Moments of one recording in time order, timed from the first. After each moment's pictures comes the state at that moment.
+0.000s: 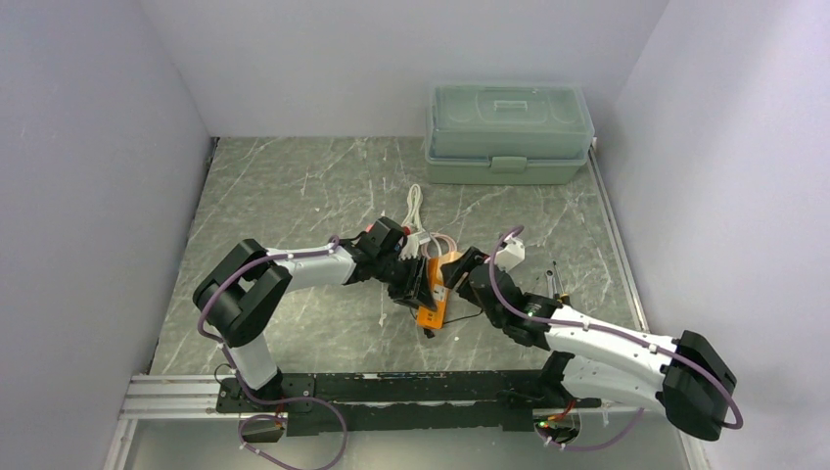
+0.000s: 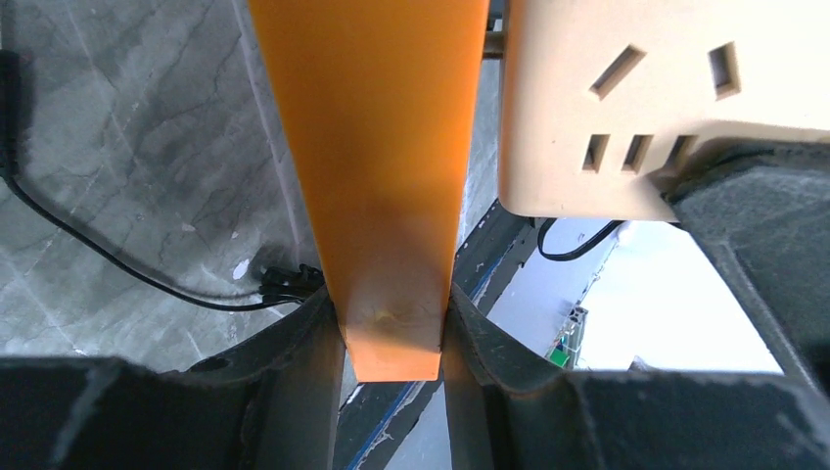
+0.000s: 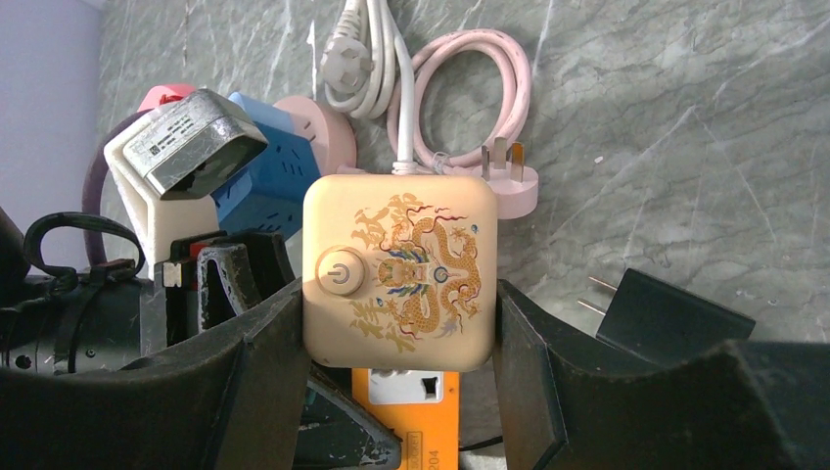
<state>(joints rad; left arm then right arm) -0.76 1.73 0.93 -0.09 0.68 -0.69 0.92 0.98 0.45 -0.01 0.57 1.04</state>
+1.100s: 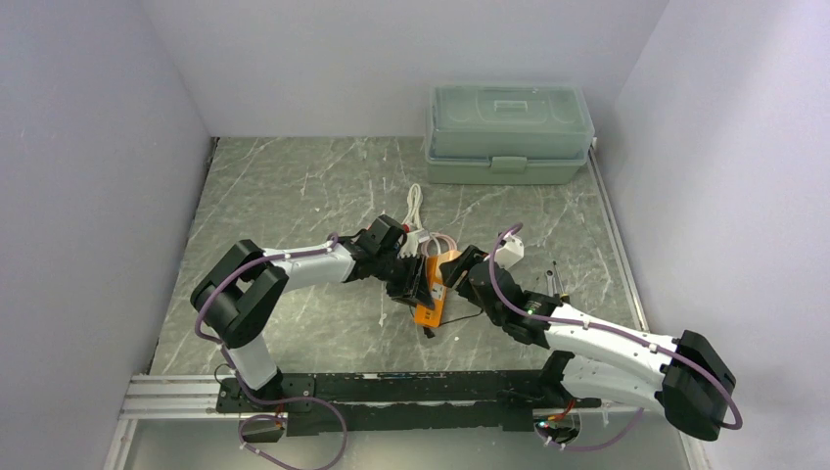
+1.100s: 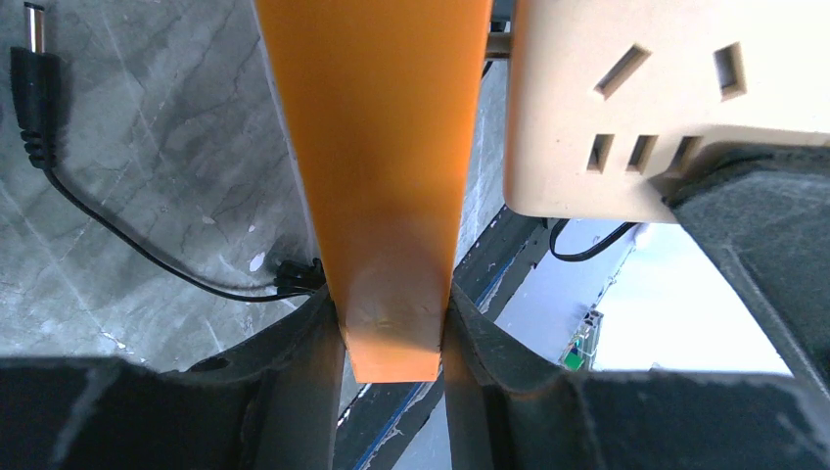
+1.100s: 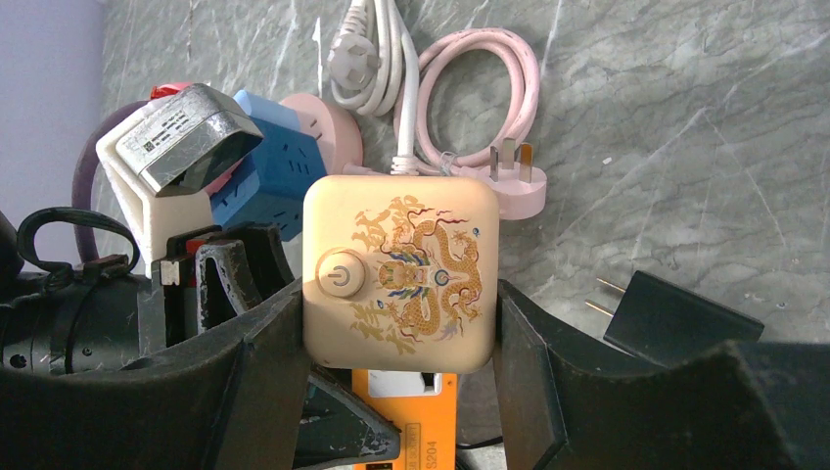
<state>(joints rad) -0.76 1.72 0.95 -0.15 0.65 -0.65 0.91 0.99 0.47 -0.03 0.55 1.03</state>
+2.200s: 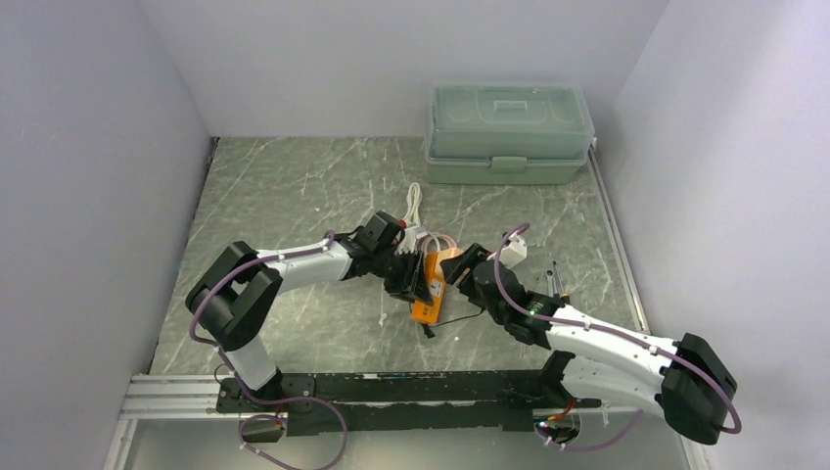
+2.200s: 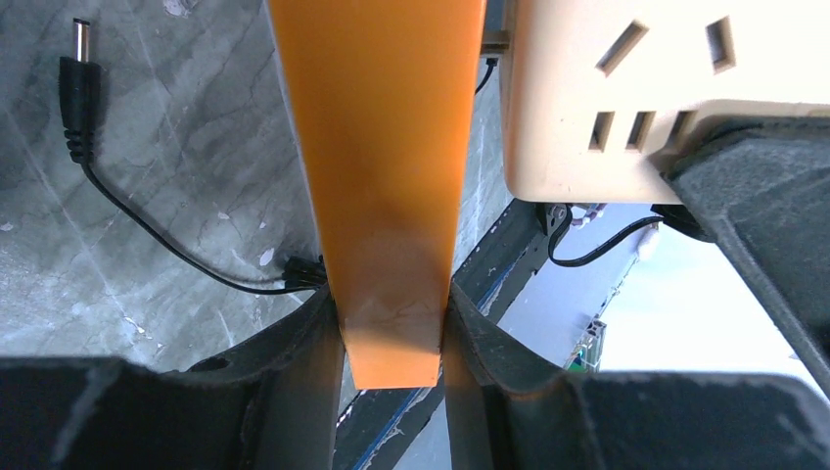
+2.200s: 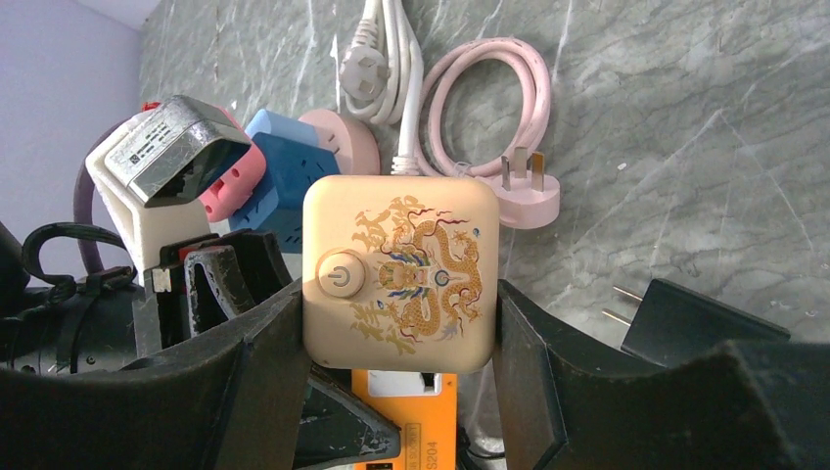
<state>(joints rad) -0.75 1.69 0.96 -0.18 0.63 -0.64 0.88 0.98 0.45 0.03 0.52 1.07</state>
